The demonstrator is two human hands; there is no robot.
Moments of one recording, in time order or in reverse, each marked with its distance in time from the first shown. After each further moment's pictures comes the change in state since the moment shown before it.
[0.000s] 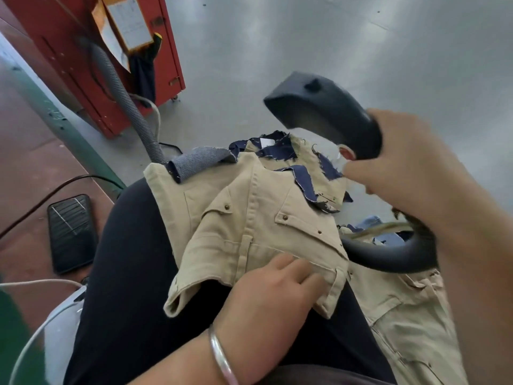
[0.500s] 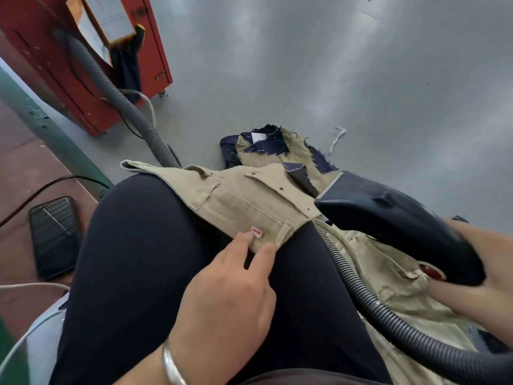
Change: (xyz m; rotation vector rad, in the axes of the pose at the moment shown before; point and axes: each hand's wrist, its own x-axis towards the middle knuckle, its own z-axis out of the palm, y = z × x) left_hand -0.013 -0.009 -0.010 0.092 0.006 -0.326; right_hand -0.115 0.069 -0.020 -0.094 -0.236 0.304
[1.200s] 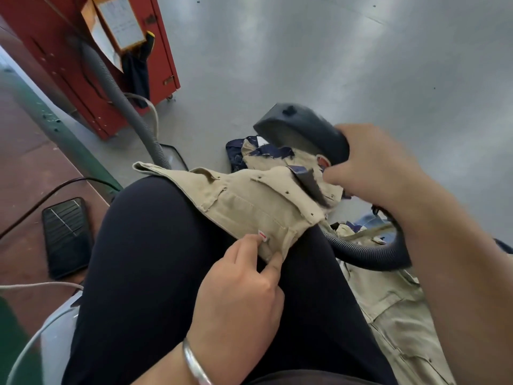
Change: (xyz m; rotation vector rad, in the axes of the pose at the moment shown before) left_hand 0.001 0.001 0.011 0.060 0.138 0.048; right_hand 0.121 -0.097 0.011 0.075 0.117 -0.215
